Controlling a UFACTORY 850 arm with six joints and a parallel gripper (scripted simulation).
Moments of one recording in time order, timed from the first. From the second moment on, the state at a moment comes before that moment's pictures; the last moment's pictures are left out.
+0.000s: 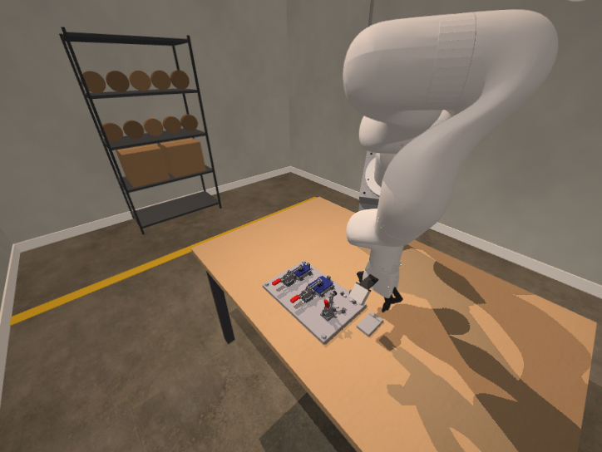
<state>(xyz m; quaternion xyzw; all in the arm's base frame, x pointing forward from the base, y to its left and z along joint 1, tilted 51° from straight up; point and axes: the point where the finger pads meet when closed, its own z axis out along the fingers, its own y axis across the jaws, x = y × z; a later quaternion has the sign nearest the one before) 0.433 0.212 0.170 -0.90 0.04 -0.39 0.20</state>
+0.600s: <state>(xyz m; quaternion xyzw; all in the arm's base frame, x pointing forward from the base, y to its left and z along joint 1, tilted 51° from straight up) 0.403 0.198 0.195 -0.90 0.04 -0.39 0.20</state>
